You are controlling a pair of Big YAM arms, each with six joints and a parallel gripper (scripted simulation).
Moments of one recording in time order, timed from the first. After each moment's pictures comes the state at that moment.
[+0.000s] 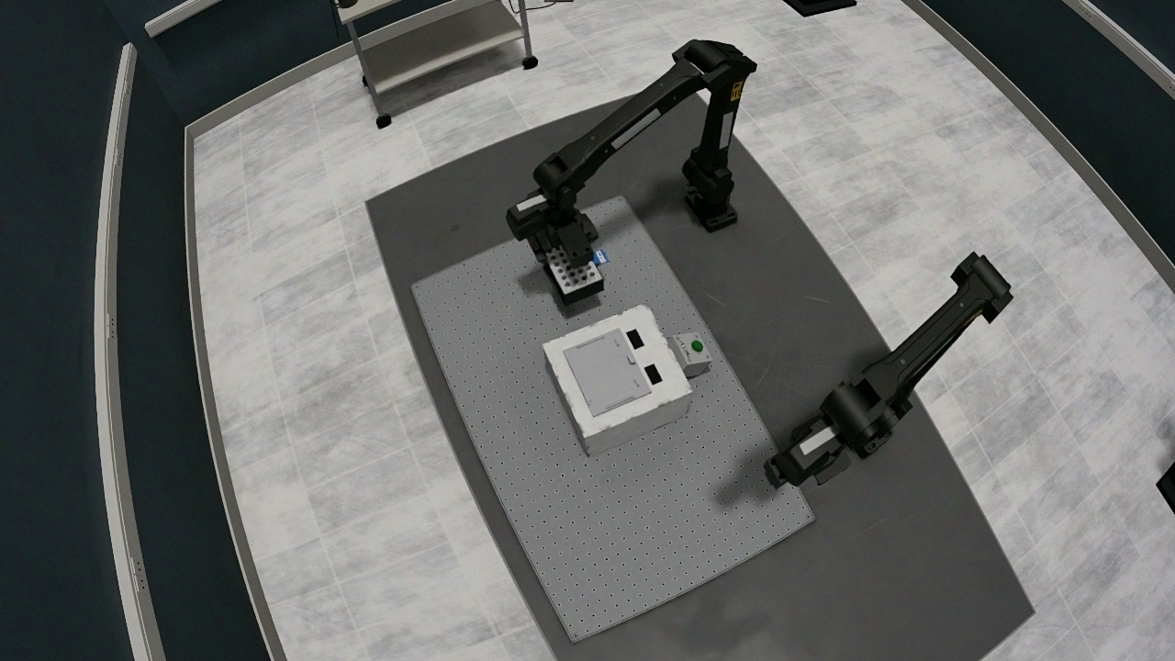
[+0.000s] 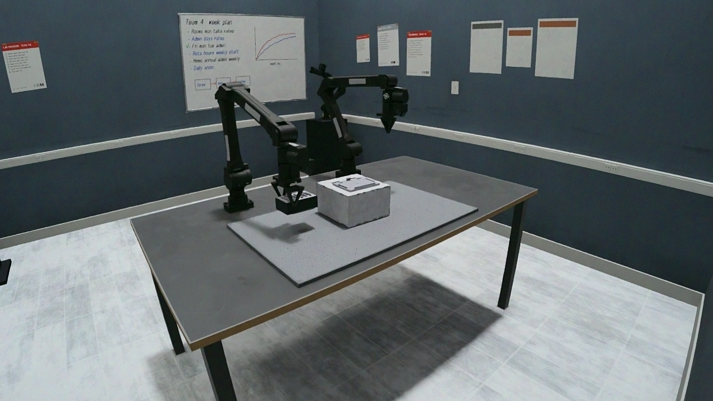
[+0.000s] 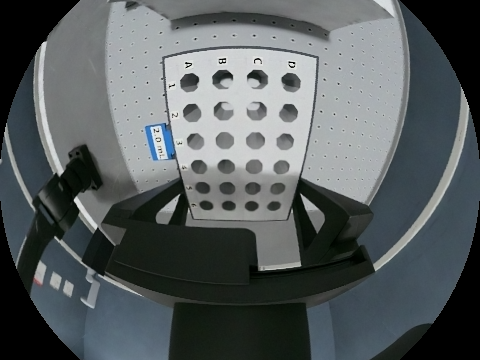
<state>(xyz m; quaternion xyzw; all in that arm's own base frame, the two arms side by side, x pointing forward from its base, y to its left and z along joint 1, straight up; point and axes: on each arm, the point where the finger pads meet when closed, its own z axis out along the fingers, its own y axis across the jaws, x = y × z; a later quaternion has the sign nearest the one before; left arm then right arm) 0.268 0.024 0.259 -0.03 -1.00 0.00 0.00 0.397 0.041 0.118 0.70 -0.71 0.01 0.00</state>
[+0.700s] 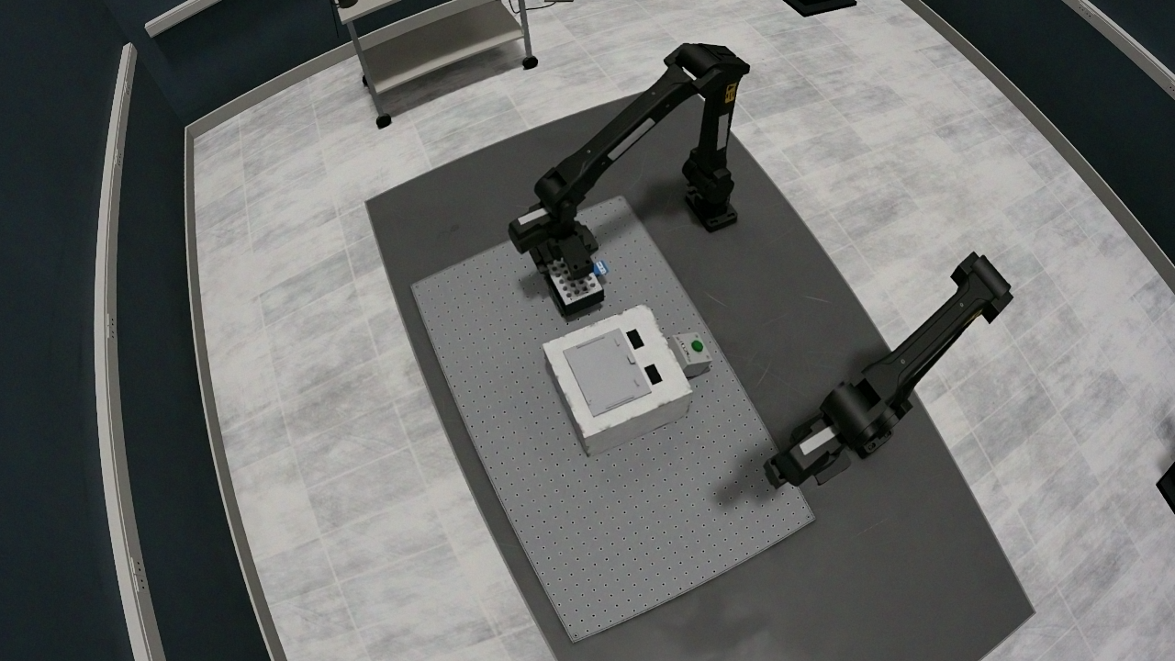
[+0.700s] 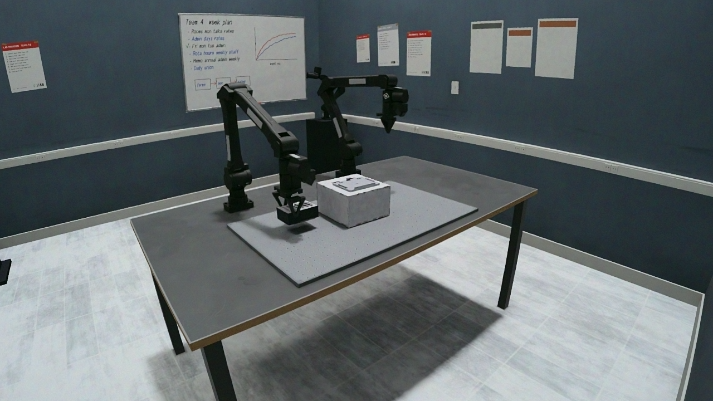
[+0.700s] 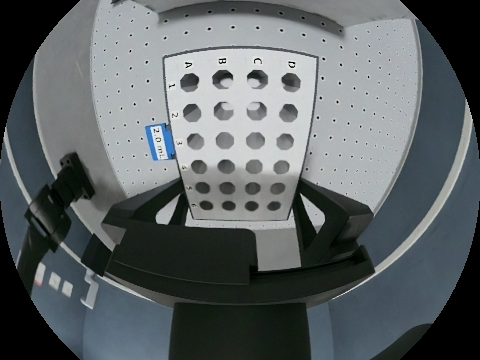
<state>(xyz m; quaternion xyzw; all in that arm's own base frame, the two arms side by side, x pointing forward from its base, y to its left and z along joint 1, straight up) 0.268 0.024 0.259 -0.03 -1.00 0.00 0.00 0.398 0.042 0.079 0.71 -0.71 0.01 0.01</state>
